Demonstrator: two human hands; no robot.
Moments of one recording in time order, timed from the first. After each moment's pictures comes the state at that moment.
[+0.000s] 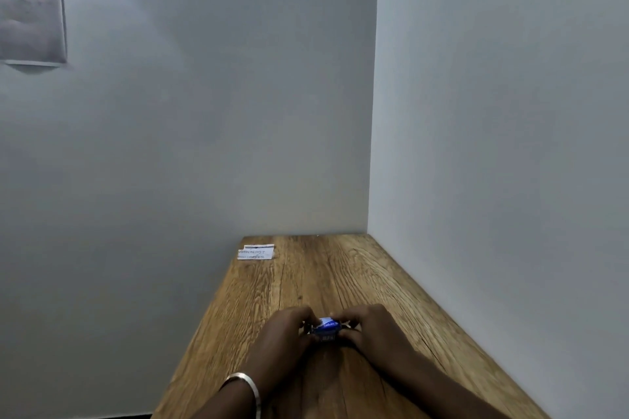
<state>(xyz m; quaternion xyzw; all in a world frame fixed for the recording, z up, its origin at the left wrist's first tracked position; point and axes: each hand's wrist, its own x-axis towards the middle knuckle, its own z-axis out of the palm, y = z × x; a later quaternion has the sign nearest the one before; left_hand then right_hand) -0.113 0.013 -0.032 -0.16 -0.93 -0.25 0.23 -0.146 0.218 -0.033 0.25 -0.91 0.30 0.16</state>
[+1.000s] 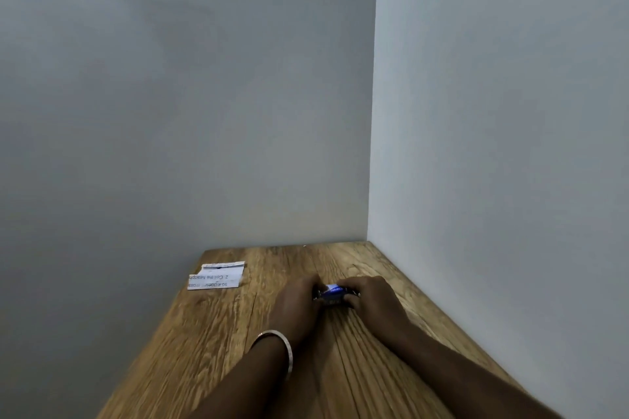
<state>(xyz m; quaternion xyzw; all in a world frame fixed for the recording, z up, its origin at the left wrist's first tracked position) -0.381 0.042 -0.035 -0.11 -0.92 -0.31 0.23 -0.393 0.215 -0.037 0.17 -0.92 0.29 0.21</state>
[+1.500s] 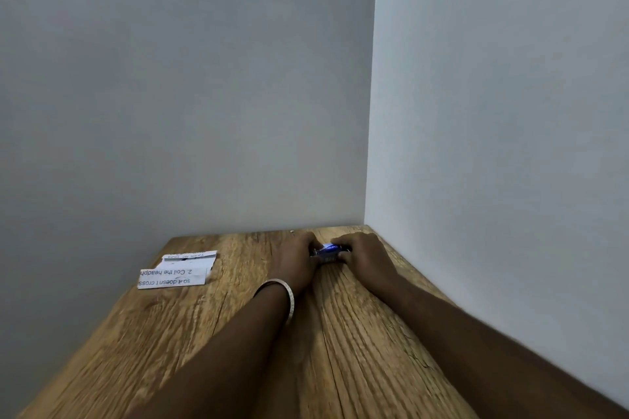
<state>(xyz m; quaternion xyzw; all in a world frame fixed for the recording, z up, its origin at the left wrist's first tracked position) -0.513 0.060 -0.038 -0.09 -0.92 -0.31 0.24 -0.520 0.222 -0.038 0.15 -0.91 0.30 0.23</state>
